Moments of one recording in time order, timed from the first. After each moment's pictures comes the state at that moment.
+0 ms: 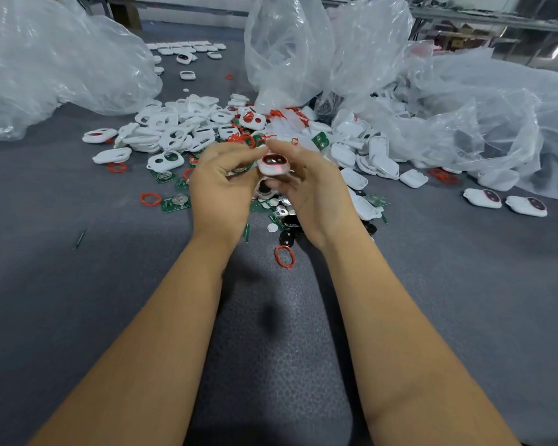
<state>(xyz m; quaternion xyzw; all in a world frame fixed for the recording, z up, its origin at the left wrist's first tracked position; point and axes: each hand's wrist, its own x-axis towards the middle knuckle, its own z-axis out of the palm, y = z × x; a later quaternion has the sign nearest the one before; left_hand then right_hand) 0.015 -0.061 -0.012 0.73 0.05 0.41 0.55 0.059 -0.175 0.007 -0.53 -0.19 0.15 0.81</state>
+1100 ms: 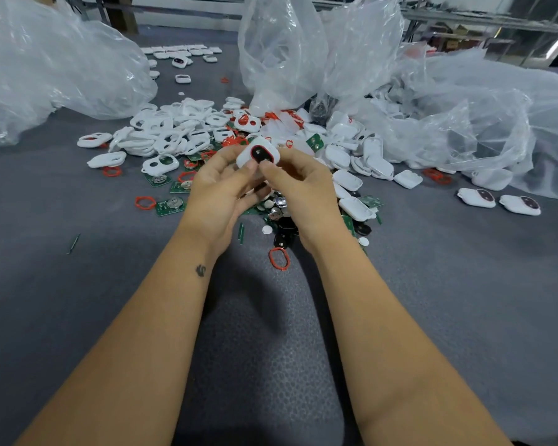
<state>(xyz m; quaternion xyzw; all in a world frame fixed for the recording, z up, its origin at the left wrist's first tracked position) 0.016 -0.058 -0.008 0.52 0.05 0.19 0.83 0.058 -0.172 0.000 -0.66 -0.21 0.03 0.72</state>
